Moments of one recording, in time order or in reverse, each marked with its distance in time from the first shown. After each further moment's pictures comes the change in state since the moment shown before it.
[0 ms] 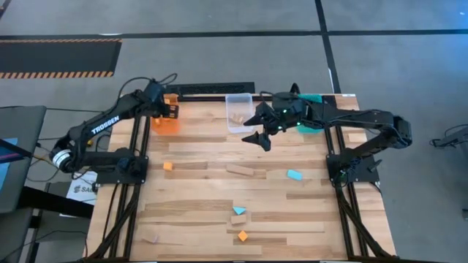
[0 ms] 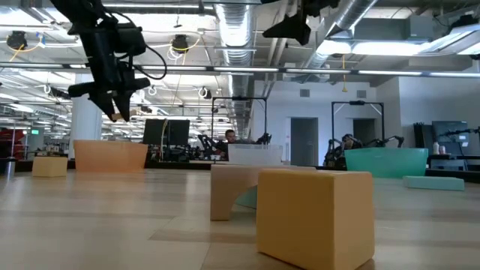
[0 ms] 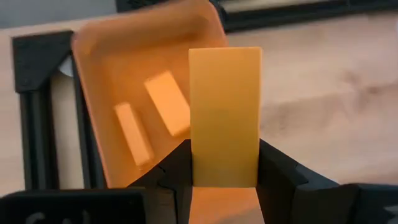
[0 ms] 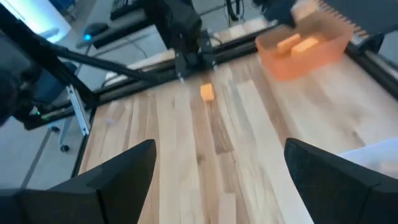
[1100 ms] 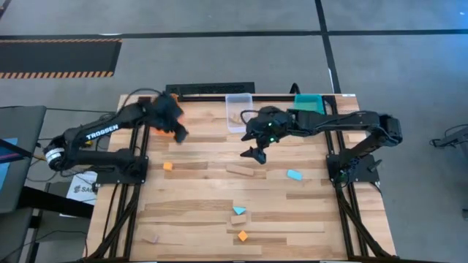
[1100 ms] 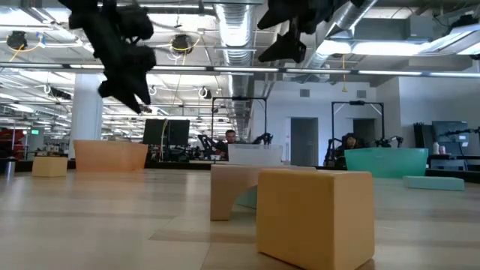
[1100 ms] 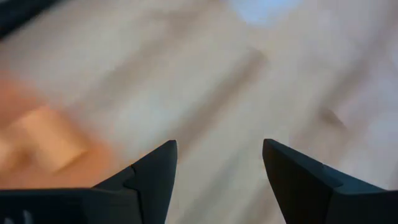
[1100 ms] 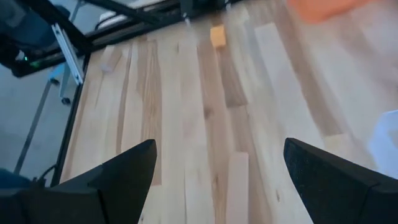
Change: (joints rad) left arm -0.296 -0.057 -0.001 0.009 0.342 0.270; right arm 0.072 0.112 -0.001 -0.072 -0.009 -0.029
